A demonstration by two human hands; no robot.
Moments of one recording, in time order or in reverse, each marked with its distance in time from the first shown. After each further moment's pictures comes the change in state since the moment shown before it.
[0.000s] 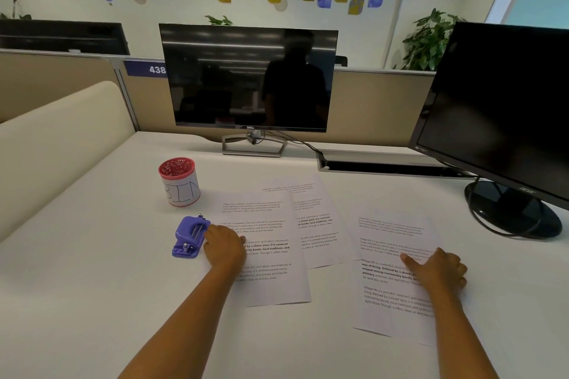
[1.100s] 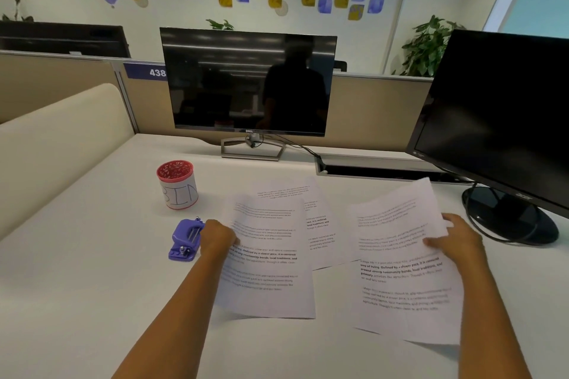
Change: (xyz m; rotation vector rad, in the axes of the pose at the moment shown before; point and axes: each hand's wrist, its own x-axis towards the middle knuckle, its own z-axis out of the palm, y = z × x) left_hand 0.013 0.006 -0.039 -0.450 -0.242 -0.212; right_hand 0.000 -0.023 -0.090 0.378 -0.086 -0.142
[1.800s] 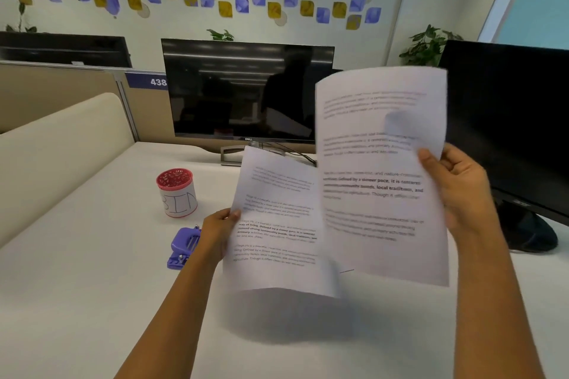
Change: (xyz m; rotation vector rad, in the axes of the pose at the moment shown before) left_hand -0.013 0.010 -0.015 -0.752 -0.157 0.218; right_hand -0.055 -0.103 -0.041 0.950 -0.144 -0.529
